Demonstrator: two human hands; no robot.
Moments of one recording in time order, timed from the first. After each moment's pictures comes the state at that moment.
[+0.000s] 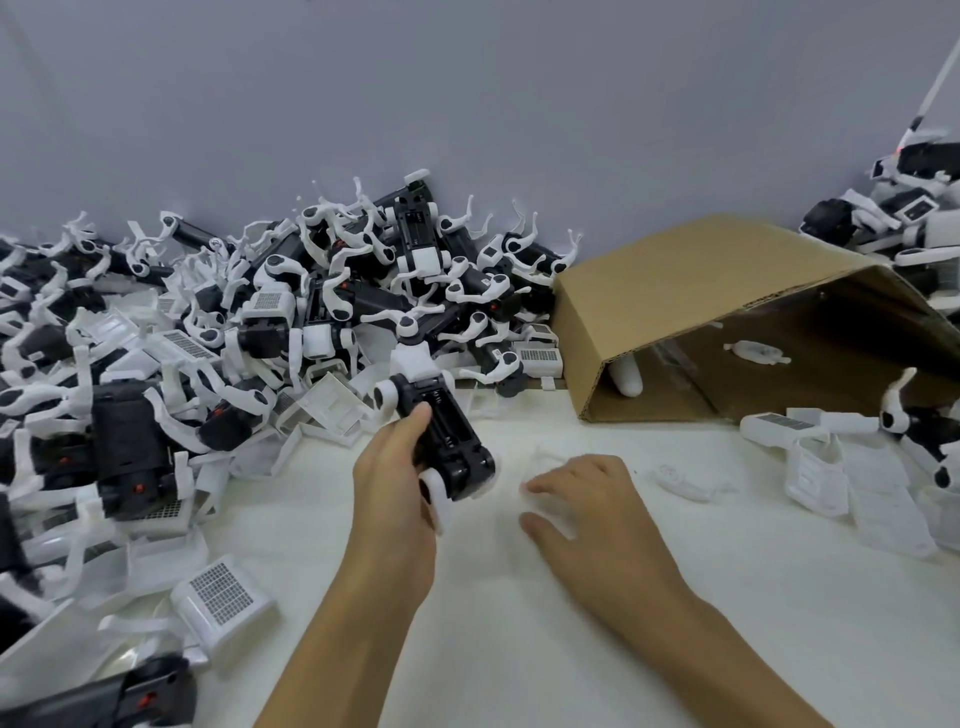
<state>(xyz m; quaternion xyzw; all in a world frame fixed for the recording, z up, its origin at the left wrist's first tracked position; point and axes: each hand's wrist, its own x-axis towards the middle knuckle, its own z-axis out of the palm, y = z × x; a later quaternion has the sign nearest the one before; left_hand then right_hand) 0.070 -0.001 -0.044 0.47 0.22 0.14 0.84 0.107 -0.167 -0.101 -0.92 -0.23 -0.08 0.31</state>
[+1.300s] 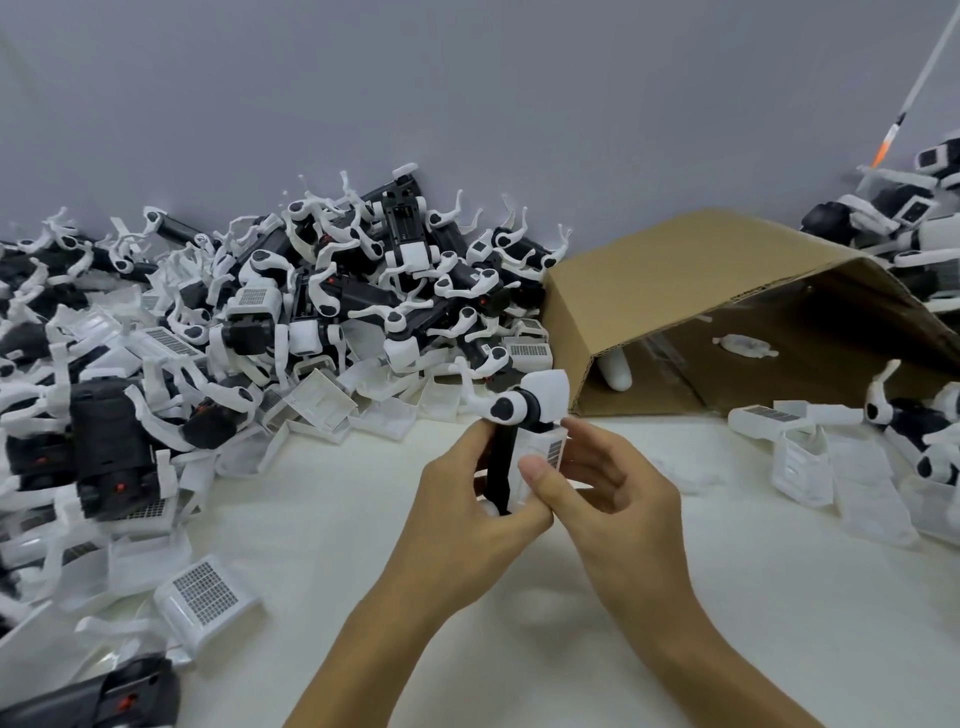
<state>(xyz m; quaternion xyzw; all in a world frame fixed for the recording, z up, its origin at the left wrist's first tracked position) 0.058 -0.023 -0.060 0.79 -0.07 0.12 0.60 0.085 -0.161 -0.076 -0.68 -0.13 -0.11 0.71</state>
